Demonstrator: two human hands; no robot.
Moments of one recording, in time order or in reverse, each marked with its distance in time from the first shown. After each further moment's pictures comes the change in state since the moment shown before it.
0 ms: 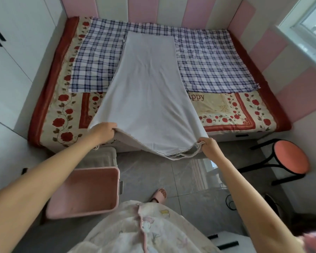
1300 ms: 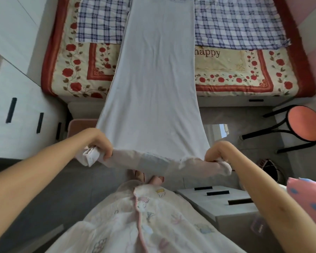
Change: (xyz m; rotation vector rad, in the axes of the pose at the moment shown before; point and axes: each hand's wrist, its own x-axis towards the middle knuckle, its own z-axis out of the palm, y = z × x) left_hand -0.177 0.048 0.095 0.137 -1.153 -0.553; right_hand -0.129 0.080 0.030 -0.695 -1.068 0.502
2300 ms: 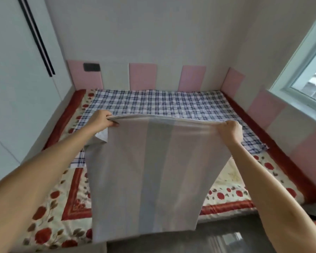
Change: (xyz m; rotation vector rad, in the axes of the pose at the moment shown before) left_hand -0.174 0.025 -0.532 -0.510 1.448 0.721; right_hand -0.147 -0.018 -0.511 1.018 1.637 -0.234
